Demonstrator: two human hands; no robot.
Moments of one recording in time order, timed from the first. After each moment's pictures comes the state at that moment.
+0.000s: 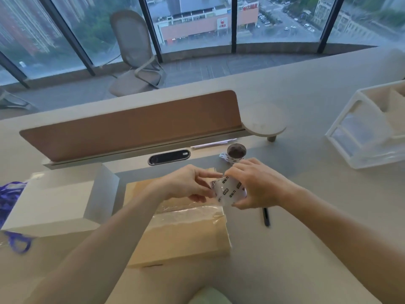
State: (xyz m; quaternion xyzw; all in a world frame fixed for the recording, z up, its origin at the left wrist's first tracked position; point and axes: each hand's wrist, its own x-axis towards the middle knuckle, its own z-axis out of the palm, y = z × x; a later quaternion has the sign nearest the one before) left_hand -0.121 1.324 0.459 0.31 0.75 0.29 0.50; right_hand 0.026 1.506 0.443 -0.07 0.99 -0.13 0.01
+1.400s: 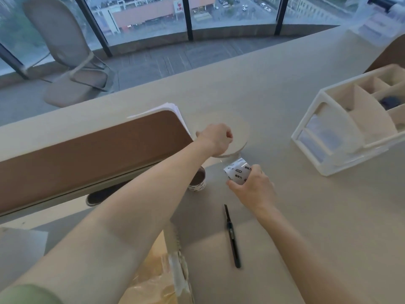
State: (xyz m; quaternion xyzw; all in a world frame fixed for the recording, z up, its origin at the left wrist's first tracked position) left_hand -0.180 1.661 0.395 0.44 0.86 0.12 0.23; right_hand -0.008 1.652 0.321 0.52 0.80 -0.28 -0.09
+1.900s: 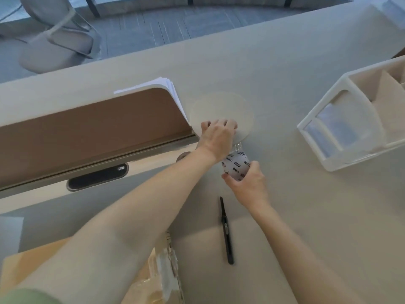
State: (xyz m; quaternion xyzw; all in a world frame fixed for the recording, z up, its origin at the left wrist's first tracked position) left_hand -0.173 1.659 0.321 0.53 0.84 0.12 0.07; right_hand -0.021 1.660 0.273 0.53 0.74 -0.41 -0.09
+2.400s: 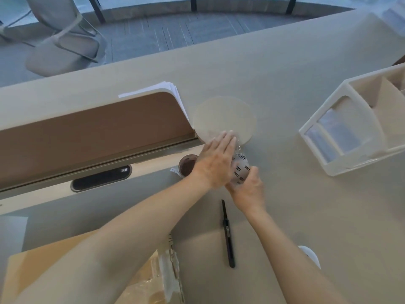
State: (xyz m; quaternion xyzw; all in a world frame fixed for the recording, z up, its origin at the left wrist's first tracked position) left_hand -0.155 1.614 0.298 0.59 0.80 0.07 0.04; right_hand -0.021 1.651 0.255 0.51 0.72 -0.44 -0.13
